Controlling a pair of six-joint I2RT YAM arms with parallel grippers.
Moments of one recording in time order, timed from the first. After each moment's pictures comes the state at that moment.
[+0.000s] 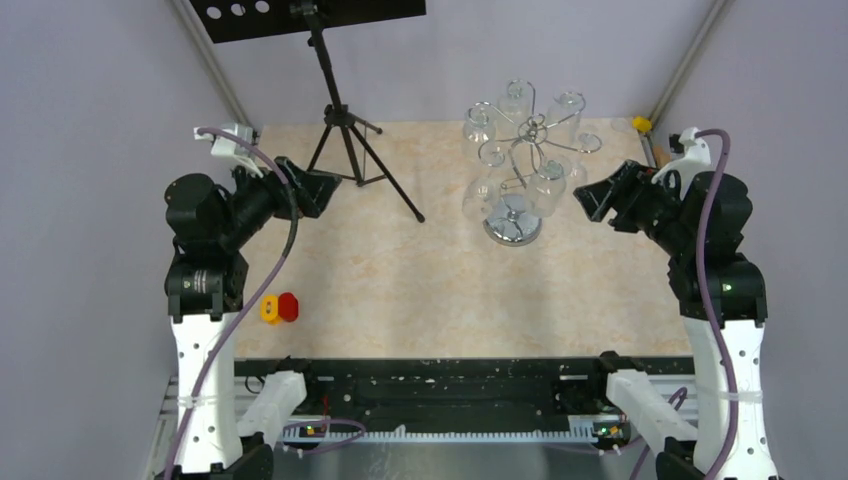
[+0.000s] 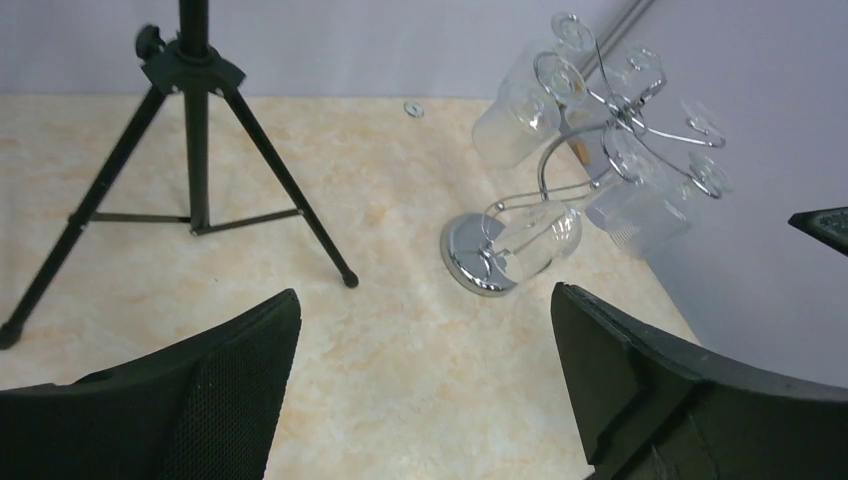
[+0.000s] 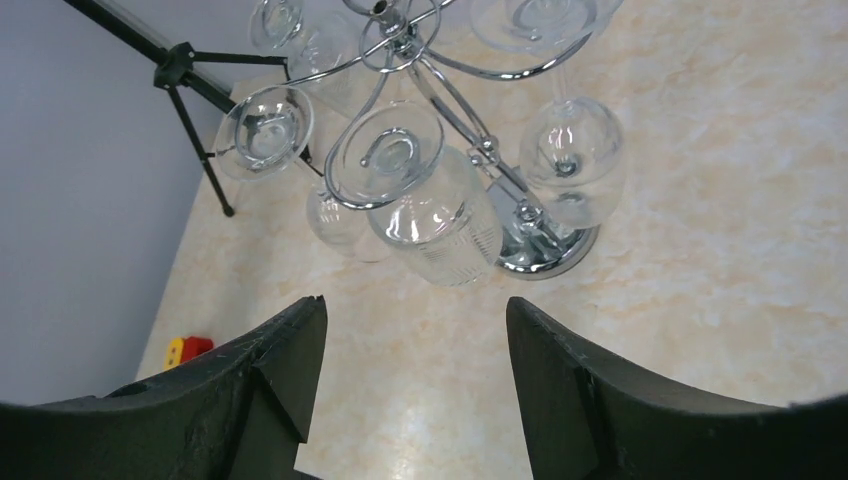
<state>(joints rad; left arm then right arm) 0.05 0.87 1.32 -0.51 0.54 -0.37 0.04 0.84 1.33 -0.78 -0.27 0.38</state>
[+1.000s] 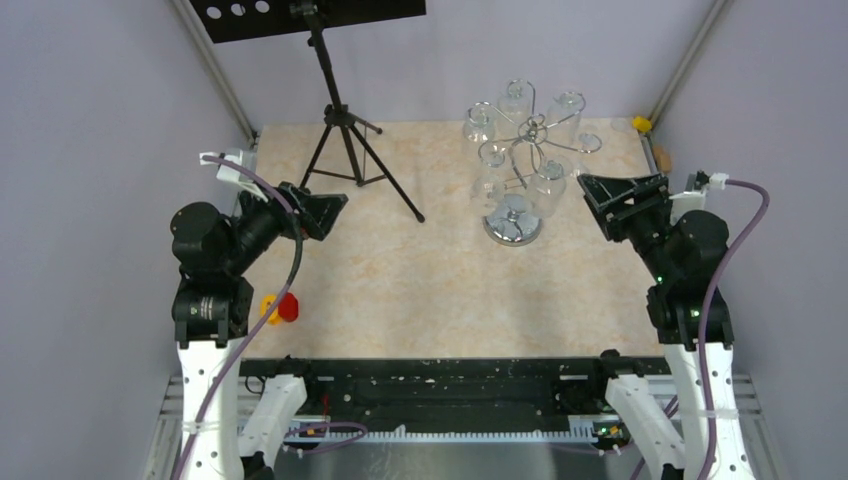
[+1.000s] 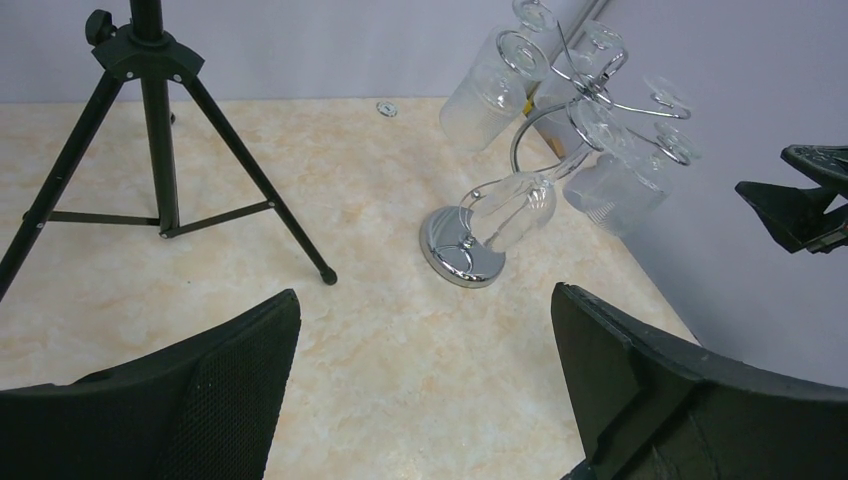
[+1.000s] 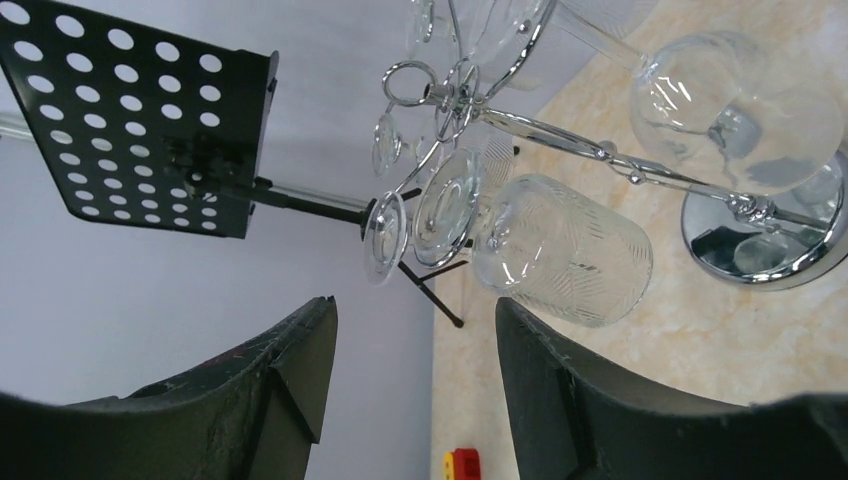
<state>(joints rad) 0.02 0.74 1.15 -0.43 0.59 -0.40 0.04 0.64 0.97 -0.38 -0.22 1.11</state>
